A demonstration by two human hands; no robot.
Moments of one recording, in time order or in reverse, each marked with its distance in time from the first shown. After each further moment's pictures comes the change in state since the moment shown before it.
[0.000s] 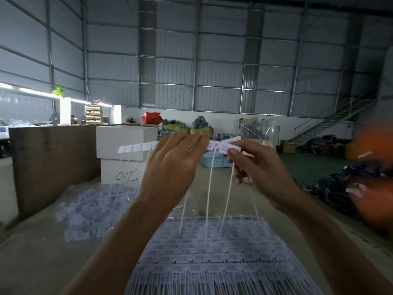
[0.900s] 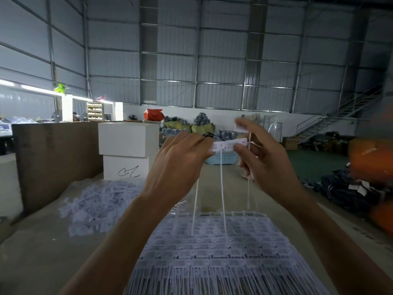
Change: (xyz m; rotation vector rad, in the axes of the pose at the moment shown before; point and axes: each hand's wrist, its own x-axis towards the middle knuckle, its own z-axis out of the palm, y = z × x) left_hand 0.003 0.003 -0.002 -0.154 -0.092 -0.027; right_hand 0.003 0.016 -0.003 -0.264 0.130 -0.172
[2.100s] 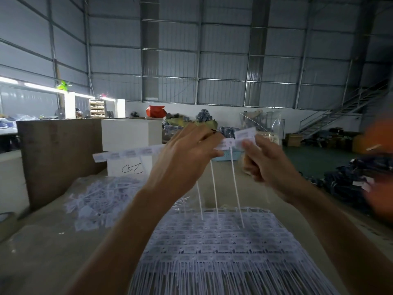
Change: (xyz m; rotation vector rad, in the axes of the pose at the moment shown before) left_hand 0.002 -0.004 0.002 -0.071 -0.001 0.073; right_hand -0.003 0.016 -0.004 0.271 -0.180 0.326
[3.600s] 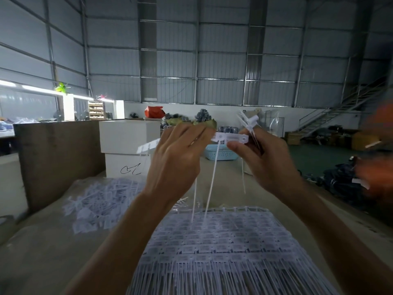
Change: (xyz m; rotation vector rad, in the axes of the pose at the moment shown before) left_hand -0.004 0.002 0.005 0.119 0.183 -0.004; right_hand -0.005 -0.022 0.014 -0.499 0.260 -0.452
